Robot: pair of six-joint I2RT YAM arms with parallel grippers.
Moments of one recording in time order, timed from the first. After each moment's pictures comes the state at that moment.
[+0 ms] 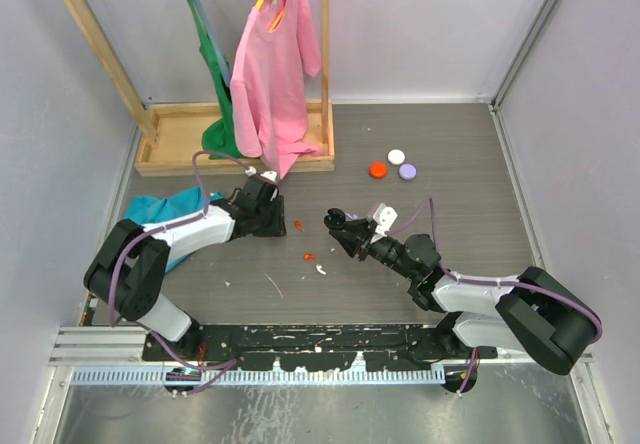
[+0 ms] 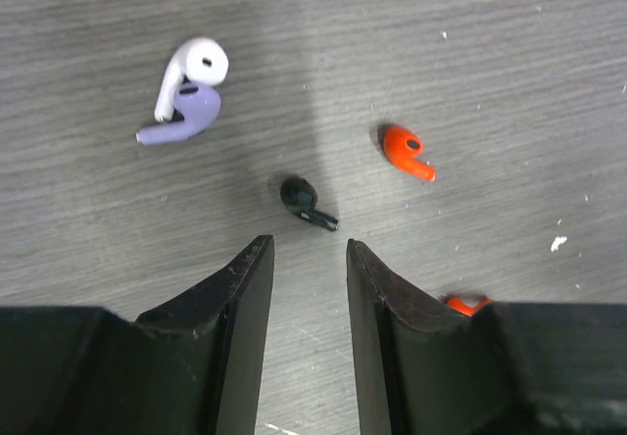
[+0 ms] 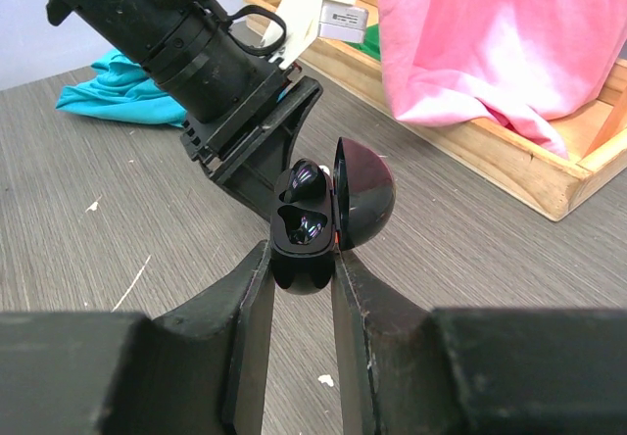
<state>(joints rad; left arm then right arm) -0.58 1.54 0.82 -0.23 -0.03 -0.51 0.74 1.19 0.16 1.13 -0.22 0.04</state>
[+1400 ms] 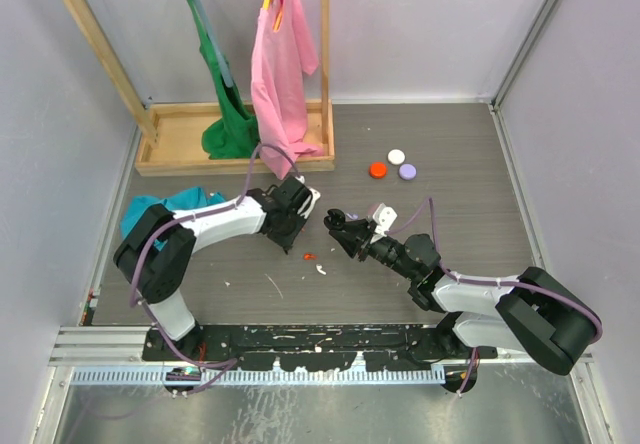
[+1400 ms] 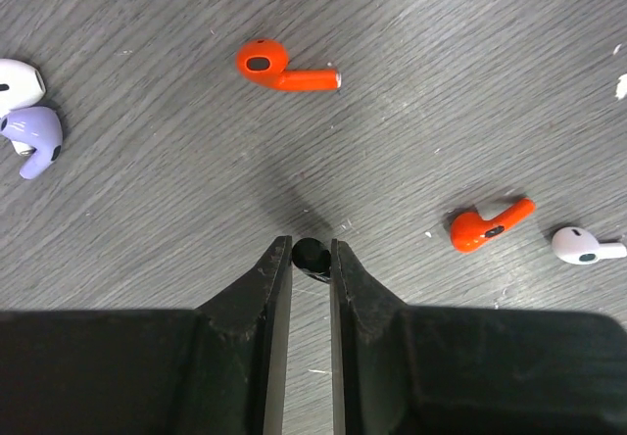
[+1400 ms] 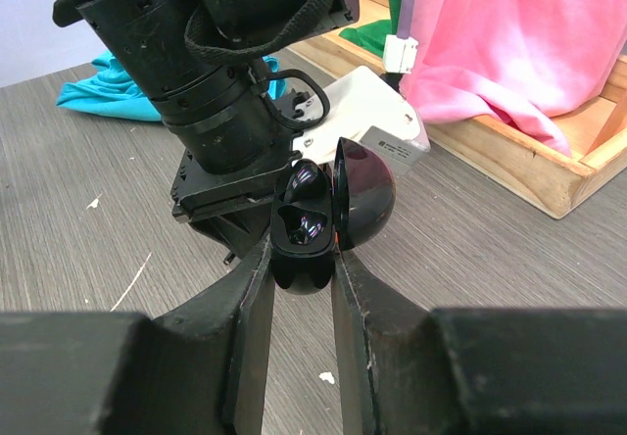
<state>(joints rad) -0.74 1.71 1.05 -0.53 -0.06 -0.13 0.74 1.19 0.16 1.12 -0.22 0.04</state>
